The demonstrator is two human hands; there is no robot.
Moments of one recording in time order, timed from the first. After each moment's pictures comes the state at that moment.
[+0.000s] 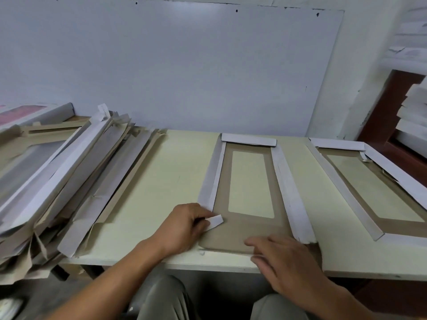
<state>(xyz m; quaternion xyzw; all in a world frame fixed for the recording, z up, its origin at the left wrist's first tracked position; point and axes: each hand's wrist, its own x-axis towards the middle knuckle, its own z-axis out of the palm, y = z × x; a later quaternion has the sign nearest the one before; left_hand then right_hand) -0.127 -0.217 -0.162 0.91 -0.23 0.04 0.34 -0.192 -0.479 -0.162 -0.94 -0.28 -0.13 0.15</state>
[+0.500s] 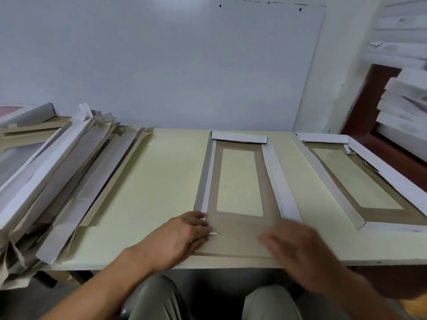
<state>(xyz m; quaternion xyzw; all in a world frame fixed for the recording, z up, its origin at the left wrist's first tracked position) -0.138 -0.222 -0.163 0.89 -0.43 0.07 0.16 -0.195 -0.509 -0.138 -0.90 -0.27 -0.15 0.30</state>
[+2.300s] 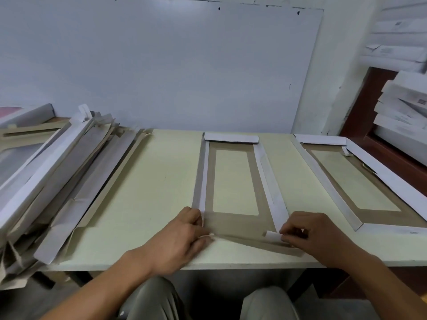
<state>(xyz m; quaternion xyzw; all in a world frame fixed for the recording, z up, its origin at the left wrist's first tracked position) -0.147 -0.231 -0.159 0.91 -0.37 0.06 0.20 -0.155 -0.573 -0.152 -0.95 -0.19 -0.02 0.23</state>
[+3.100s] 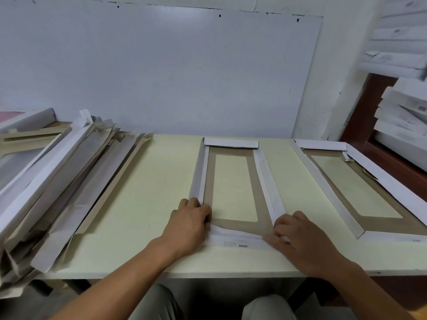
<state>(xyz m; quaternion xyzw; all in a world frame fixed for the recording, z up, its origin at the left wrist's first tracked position) -0.113 -0.264 -0.157 0.97 -0.16 0.04 0.18 -0.147 -0.548 -0.164 -0.98 -0.15 -0.03 0.12</state>
